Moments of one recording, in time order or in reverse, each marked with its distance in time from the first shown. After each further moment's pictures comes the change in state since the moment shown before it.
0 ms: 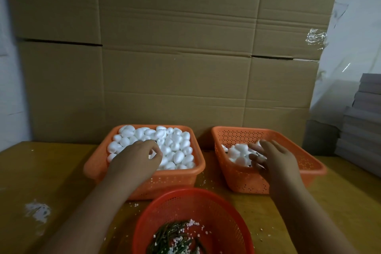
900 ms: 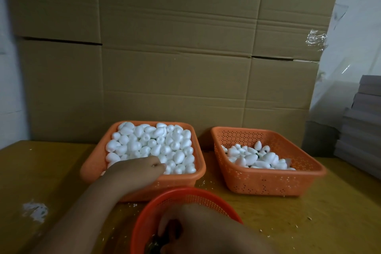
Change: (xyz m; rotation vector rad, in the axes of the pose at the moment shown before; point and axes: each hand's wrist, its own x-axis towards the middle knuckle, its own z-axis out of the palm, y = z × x) left_hand 0.001 -0.006 0.001 0.112 -0.486 0.000; right_hand -0.075 0.068 0.053 -1.123 -1.171 -0.453
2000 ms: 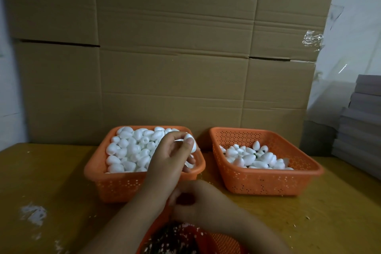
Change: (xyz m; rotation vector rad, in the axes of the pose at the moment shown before) left_hand -0.021 0.075 0.026 -1.260 0.461 0.349; right_hand 0.001 0.004 -0.024 0.279 0.237 -0.031
